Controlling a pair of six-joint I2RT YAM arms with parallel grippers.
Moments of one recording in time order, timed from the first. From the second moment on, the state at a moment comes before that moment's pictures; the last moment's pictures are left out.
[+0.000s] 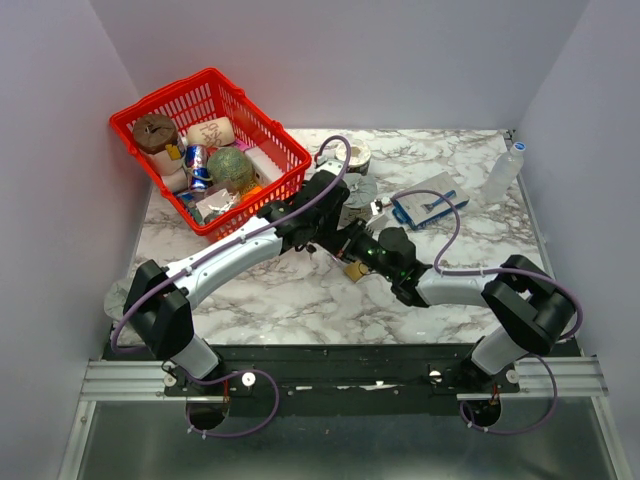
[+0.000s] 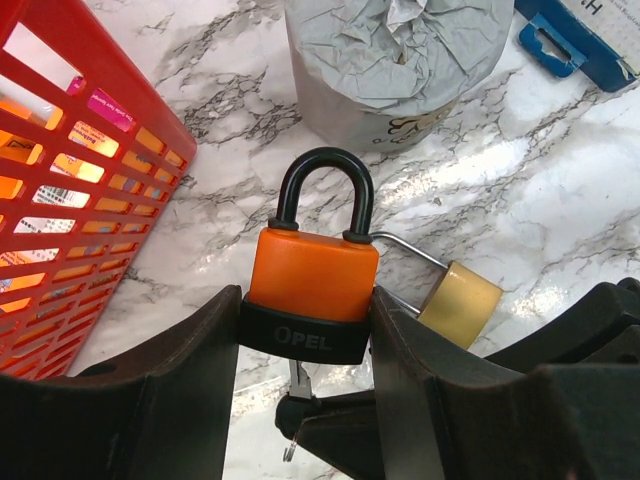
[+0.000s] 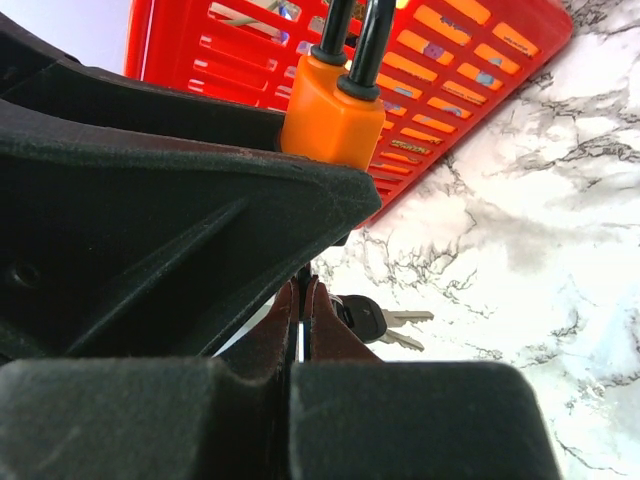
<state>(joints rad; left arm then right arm) -0.79 1.56 1.33 -0.51 -0.38 -0.32 0.80 1.57 0.62 0.87 -0.03 1.06</state>
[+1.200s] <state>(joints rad) -0.78 1.56 1.32 -0.53 -0.38 -0.32 0.85 1.60 0.63 0.88 0.07 1.10</state>
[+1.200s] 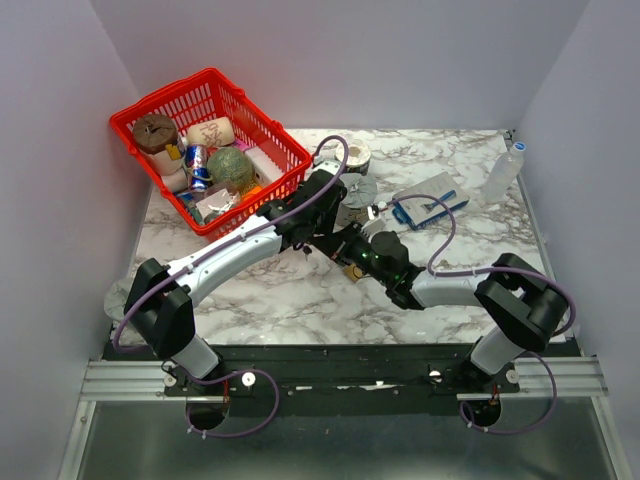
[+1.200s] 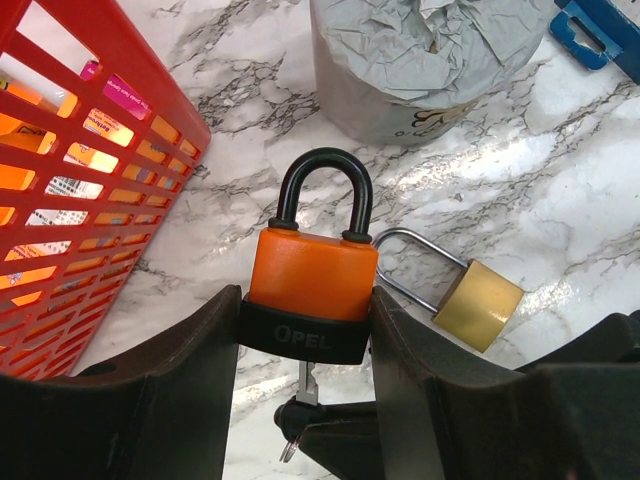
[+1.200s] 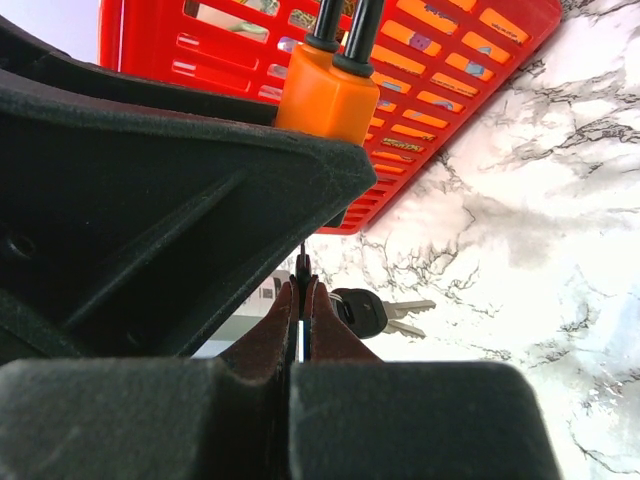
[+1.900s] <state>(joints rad) -0.78 1.56 1.32 -0.53 -0.38 -0.32 0.85 1.62 0.65 0.87 0.06 1.10</state>
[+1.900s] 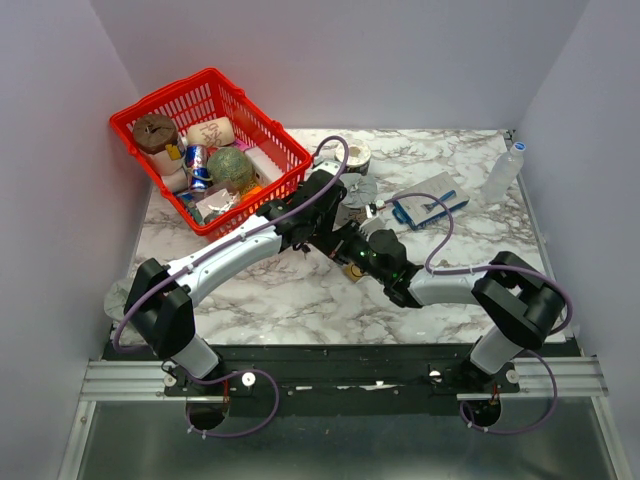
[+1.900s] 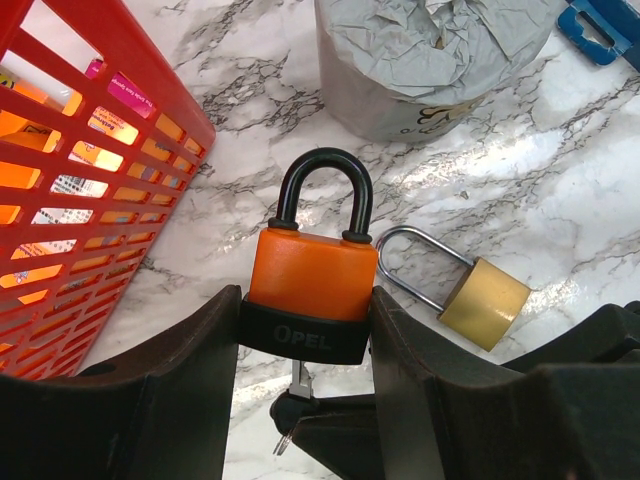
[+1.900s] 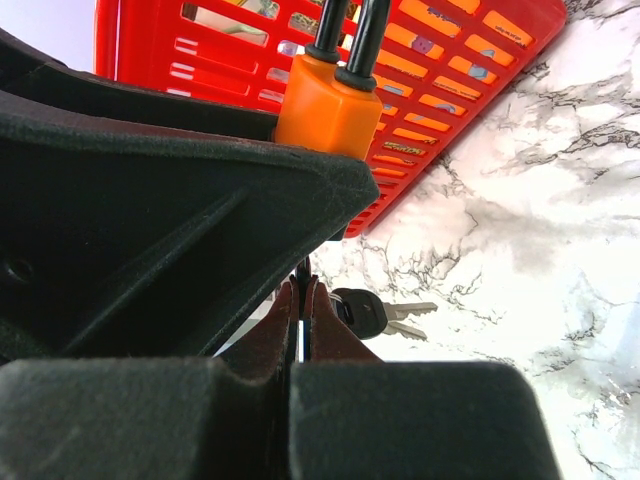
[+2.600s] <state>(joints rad) -0.78 1.56 1.32 -0.49 -0.38 -0.32 0.82 1.63 0.65 0.89 0.03 1.12</state>
